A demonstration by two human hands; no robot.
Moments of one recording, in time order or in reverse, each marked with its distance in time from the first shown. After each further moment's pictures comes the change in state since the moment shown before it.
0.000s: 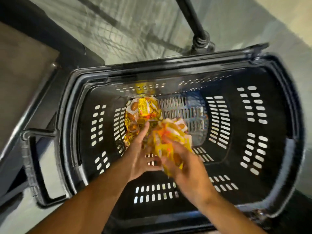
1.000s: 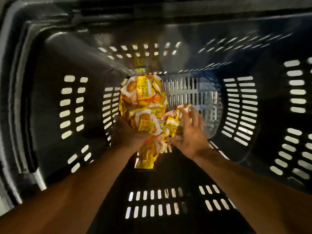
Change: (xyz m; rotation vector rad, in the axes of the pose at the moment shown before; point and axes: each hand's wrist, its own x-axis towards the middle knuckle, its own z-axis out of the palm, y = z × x) left_hand 0.083 -0.004 -0.050 0.726 0.626 0.317; right_hand 0.131 0.127 0.000 -0.721 -0.038 0.207
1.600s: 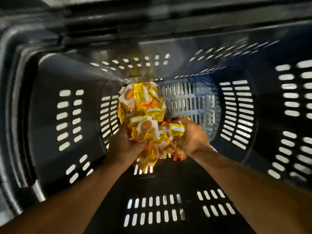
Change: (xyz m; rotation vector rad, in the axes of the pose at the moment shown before) left_hand -0.020 0.004 -0.011 0.132 -0.008 0.258; right_hand 0.003 -0.009 -0.018 0.170 0.040 0.109
